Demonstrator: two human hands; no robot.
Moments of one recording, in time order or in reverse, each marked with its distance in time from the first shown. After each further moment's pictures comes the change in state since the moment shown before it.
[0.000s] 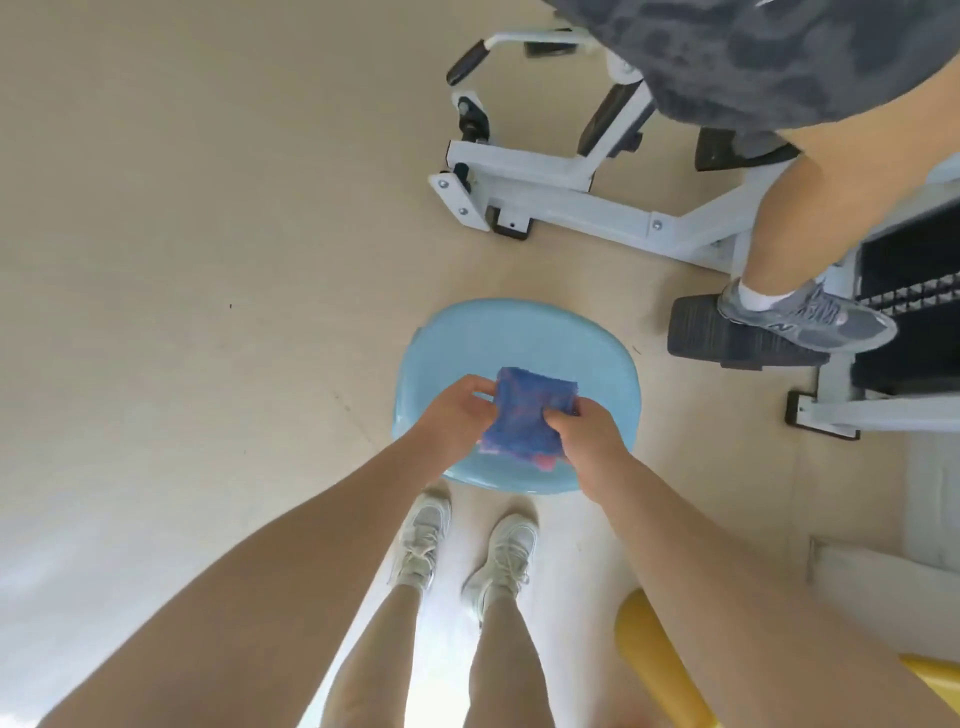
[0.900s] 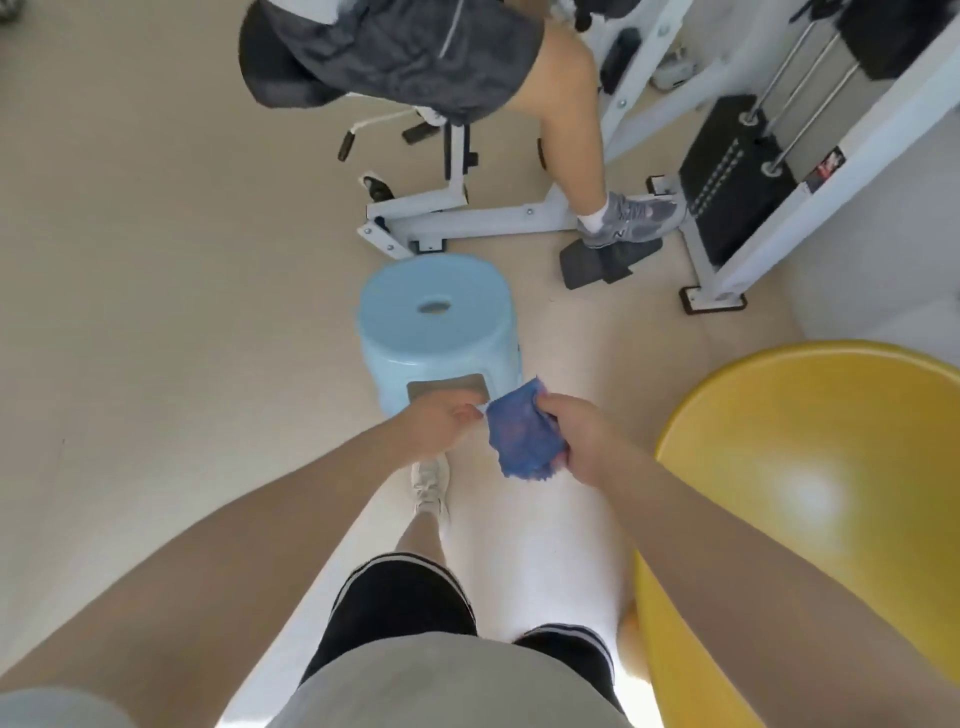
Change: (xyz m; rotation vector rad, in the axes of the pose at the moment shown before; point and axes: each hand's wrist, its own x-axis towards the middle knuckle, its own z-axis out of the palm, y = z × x) left_hand -0.313 -0.055 0.131 0.624 -0.175 0.350; right_hand -0.315 0.185 -0.125 0.673 -0.190 0.102
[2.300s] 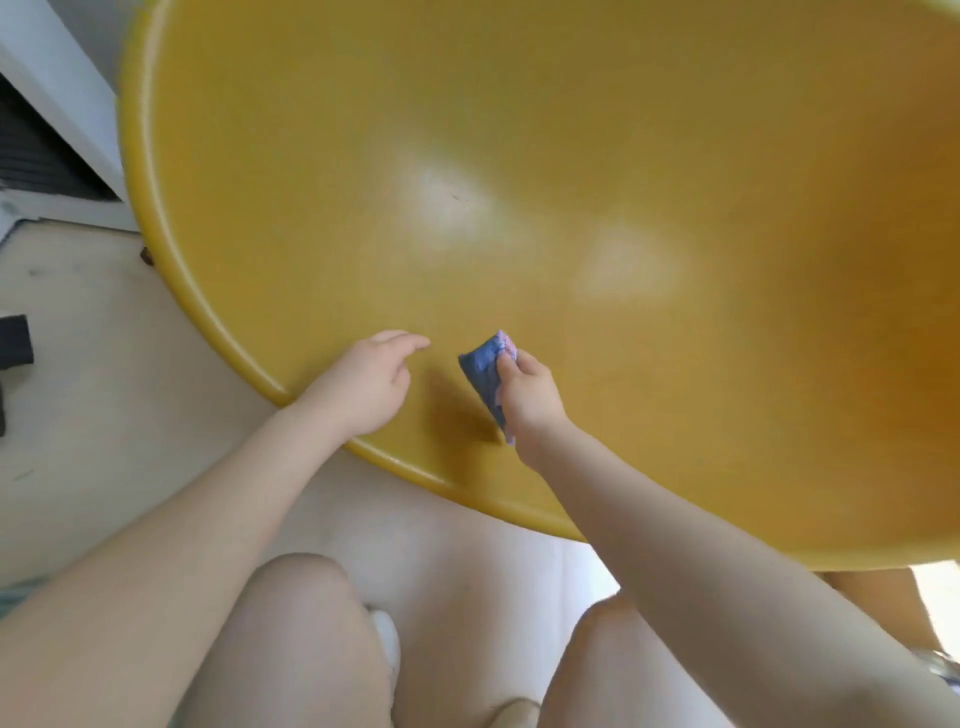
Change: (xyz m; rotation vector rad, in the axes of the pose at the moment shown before) left_hand 0.306 0.002 0.422 0.928 -0.693 1.052; right_hand 0.219 0.233 -0.322 0.663 1.109 -0.382
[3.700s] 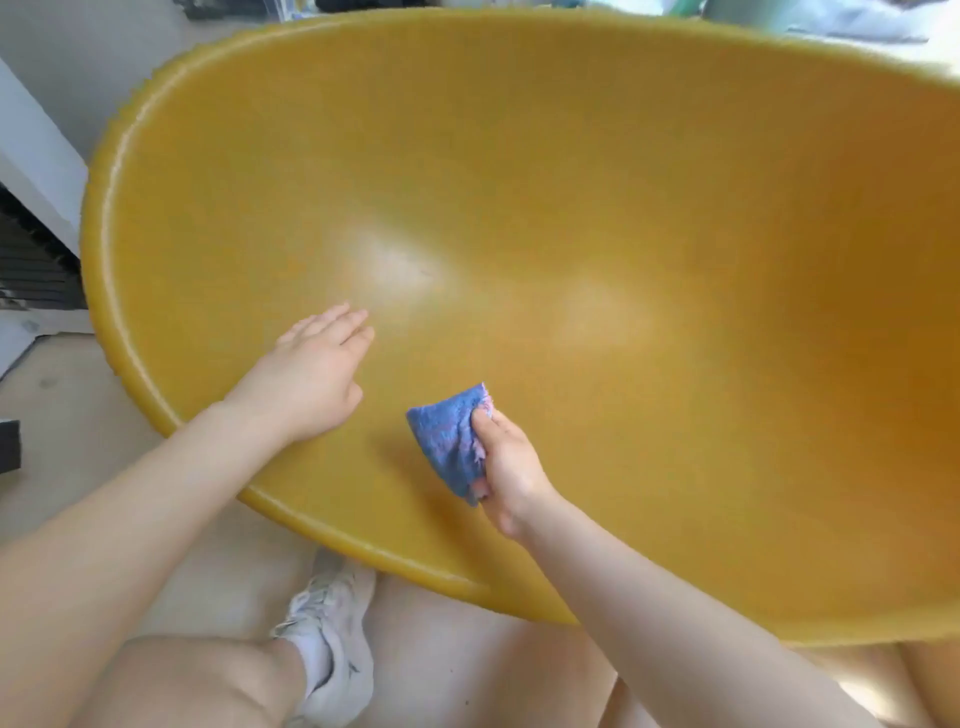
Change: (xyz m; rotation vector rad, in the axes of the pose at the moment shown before) left_hand 0.025 0.029 -0.036 0.666 0.085 0.052; right_hand 0.013 0.023 -0.014 0.553 -0.224 -0.070
